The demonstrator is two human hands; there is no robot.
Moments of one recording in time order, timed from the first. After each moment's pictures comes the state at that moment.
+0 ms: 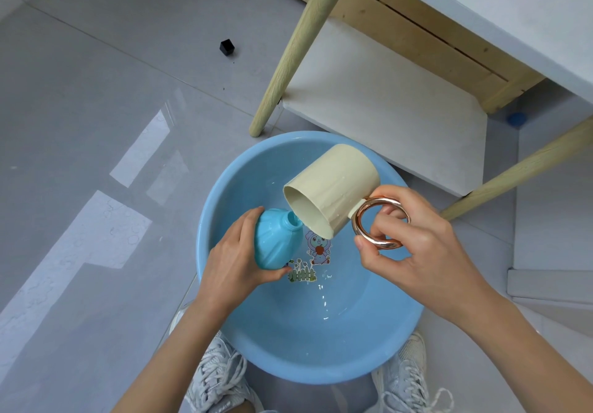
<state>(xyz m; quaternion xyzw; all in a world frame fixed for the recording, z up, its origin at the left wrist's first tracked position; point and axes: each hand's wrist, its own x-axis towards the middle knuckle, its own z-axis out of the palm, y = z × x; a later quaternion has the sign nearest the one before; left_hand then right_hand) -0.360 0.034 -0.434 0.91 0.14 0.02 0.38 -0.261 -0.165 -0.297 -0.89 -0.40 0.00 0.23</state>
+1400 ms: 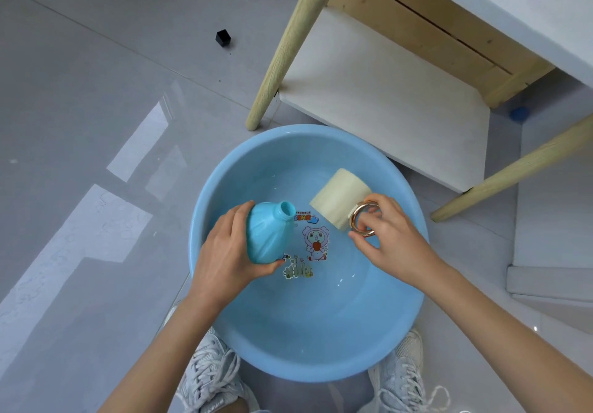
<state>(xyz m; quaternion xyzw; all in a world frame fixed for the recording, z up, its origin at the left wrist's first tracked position) -0.357 0.036 -0.440 0.92 0.15 0.04 0.35 -0.226 -0.205 -0.395 -0.92 -0.37 0.08 0.13</state>
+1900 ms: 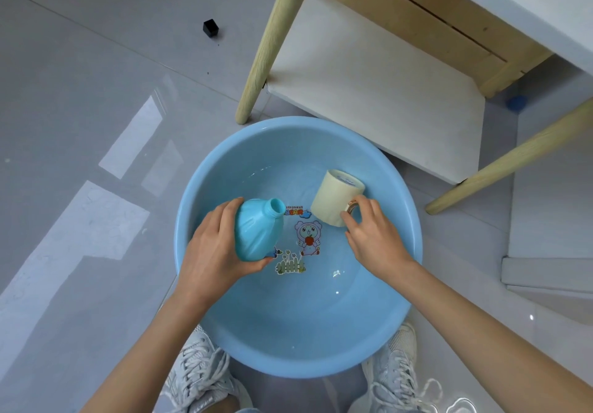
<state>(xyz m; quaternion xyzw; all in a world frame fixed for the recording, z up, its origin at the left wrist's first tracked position) -0.357 0.034 -0.440 0.93 0.14 0.04 0.34 -0.228 -0.210 -0.439 -0.92 -0.36 0.07 -0.09</state>
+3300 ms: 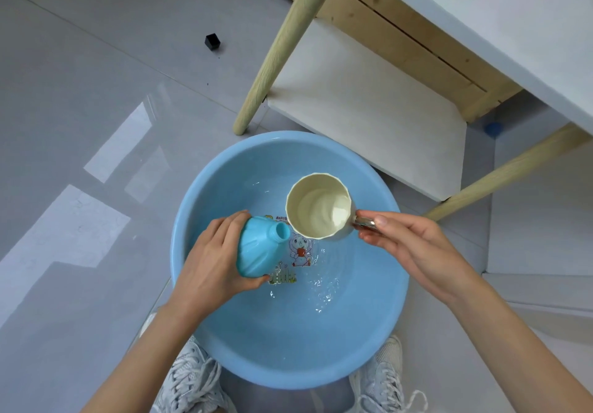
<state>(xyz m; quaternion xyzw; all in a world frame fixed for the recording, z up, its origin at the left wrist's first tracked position) -0.358 0.036 -0.444 0.94 0.06 0.03 0.33 -0.237 -0.197 -0.310 -0.72 0.01 0.33 0.62</state>
